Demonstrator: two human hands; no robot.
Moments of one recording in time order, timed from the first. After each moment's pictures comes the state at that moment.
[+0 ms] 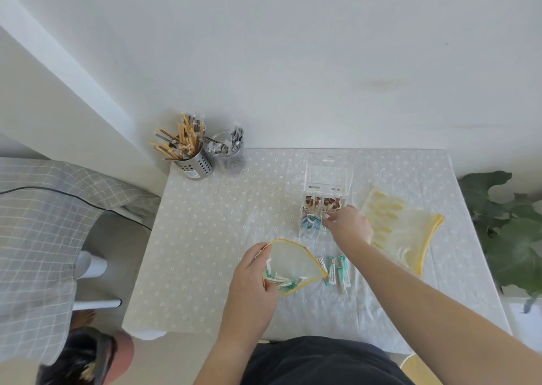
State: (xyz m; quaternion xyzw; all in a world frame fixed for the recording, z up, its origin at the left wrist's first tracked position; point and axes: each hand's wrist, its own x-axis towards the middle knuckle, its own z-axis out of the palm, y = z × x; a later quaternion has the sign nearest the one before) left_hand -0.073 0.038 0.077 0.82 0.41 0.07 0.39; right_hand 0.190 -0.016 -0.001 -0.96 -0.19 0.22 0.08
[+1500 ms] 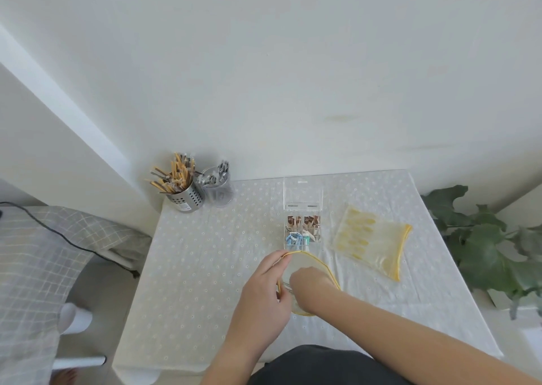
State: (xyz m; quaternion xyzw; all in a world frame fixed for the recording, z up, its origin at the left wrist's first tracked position) left_hand -0.057 0.002 0.111 0.87 0.26 0.10 0.40; right_hand 0.078 -0.055 0.067 -0.78 -0.51 0.28 -0.22
